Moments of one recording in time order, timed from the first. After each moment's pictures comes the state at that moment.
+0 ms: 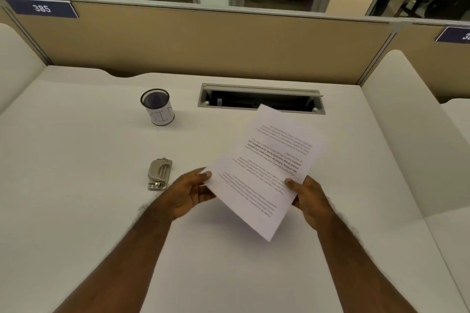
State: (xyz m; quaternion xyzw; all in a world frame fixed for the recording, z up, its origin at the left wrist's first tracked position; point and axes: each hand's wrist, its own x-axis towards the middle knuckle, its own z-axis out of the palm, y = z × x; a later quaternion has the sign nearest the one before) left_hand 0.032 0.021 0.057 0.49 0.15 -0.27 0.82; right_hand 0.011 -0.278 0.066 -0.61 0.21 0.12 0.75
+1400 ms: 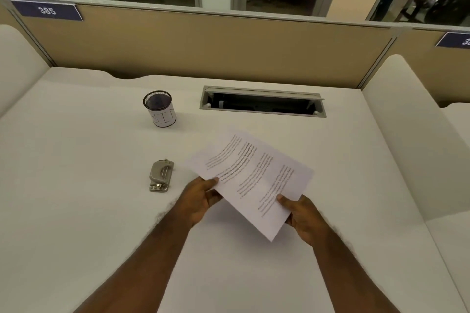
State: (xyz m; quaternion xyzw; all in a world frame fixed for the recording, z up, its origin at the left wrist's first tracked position) left_hand 0.025 -0.006 0.037 0.43 0.24 -0.19 0.85; right_hand -0.009 -0.267 0.042 -0.58 0.26 0.18 0.75
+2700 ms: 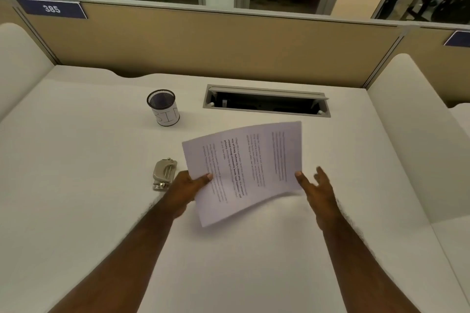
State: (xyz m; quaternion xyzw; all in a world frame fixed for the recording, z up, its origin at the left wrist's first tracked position) left_hand 0.033 0.033 0.050 0.66 0.13 -0.16 0.72; right_hand 0.020 -0.287 0.061 -0.74 0.28 0.05 0.61
